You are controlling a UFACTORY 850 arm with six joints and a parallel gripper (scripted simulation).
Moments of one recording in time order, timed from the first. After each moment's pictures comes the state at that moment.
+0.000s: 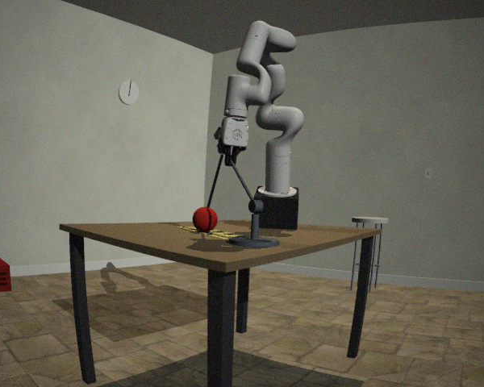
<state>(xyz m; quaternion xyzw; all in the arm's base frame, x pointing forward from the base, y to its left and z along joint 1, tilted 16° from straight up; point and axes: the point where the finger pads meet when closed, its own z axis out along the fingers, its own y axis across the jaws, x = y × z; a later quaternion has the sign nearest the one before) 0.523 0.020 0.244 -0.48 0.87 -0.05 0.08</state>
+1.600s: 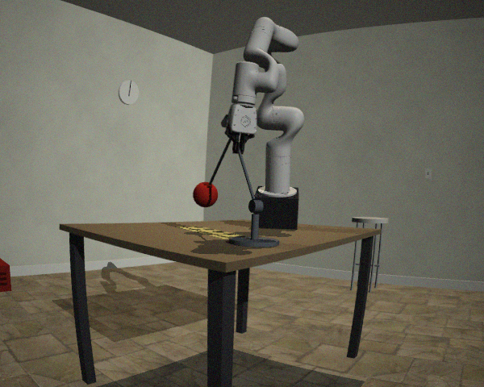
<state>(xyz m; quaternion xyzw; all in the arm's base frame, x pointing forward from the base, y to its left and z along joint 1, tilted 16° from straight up) 0.538 0.059 0.294 -0.48 0.87 -0.05 0.08</state>
